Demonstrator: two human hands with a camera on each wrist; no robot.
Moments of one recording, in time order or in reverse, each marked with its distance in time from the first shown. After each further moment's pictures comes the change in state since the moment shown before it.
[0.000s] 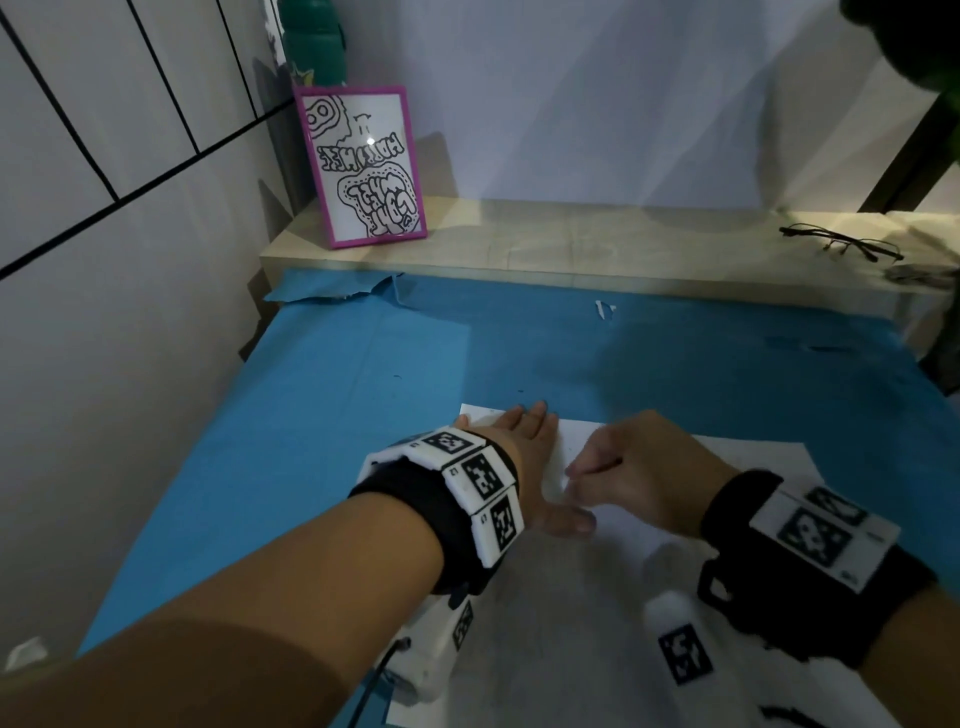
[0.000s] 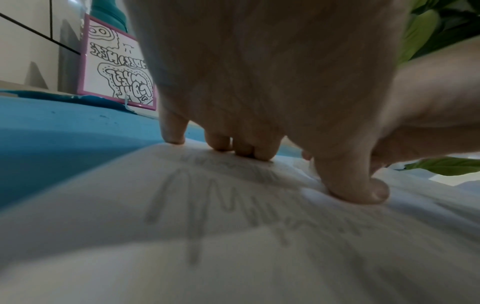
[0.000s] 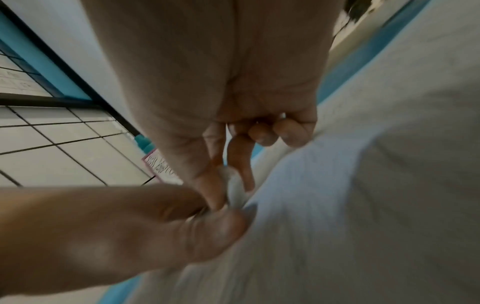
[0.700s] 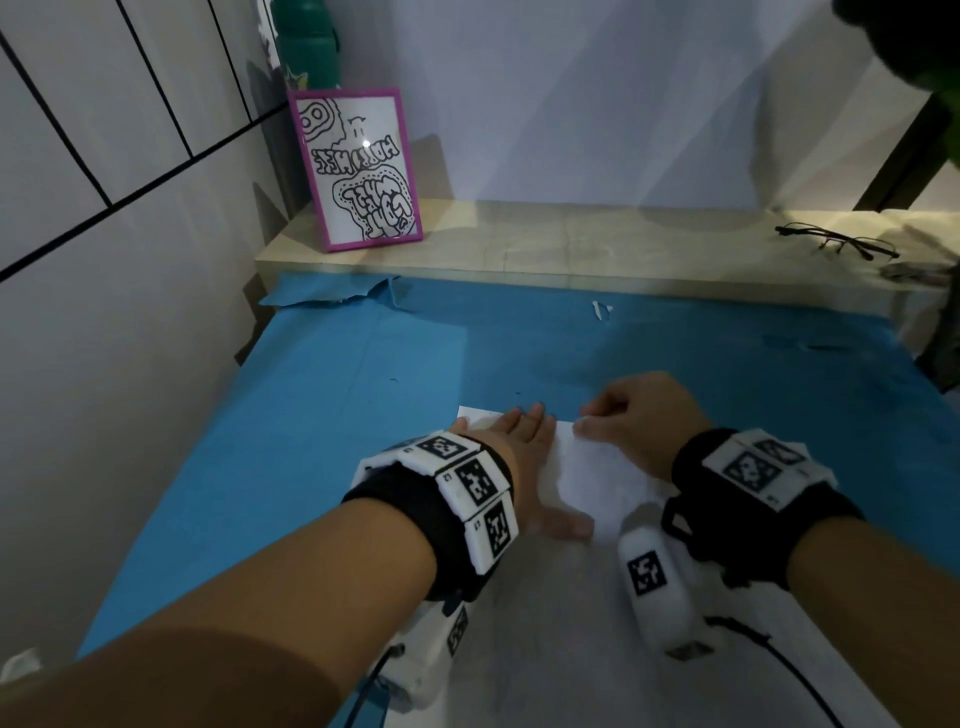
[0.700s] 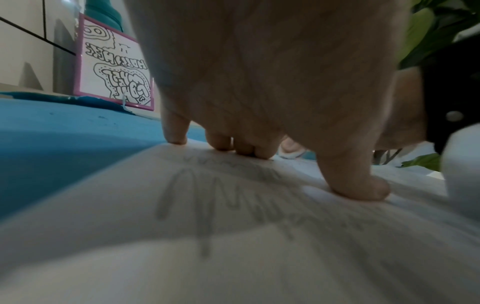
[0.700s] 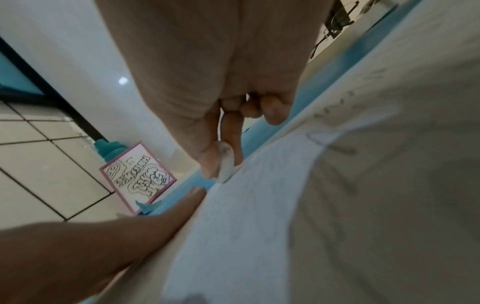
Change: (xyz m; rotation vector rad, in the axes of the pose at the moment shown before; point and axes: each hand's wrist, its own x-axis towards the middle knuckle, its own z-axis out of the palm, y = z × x) left_hand -0.002 0.000 -0.001 -0.003 -0.002 0.001; right_hand 0.032 0.008 -0.006 0.045 0.268 0.029
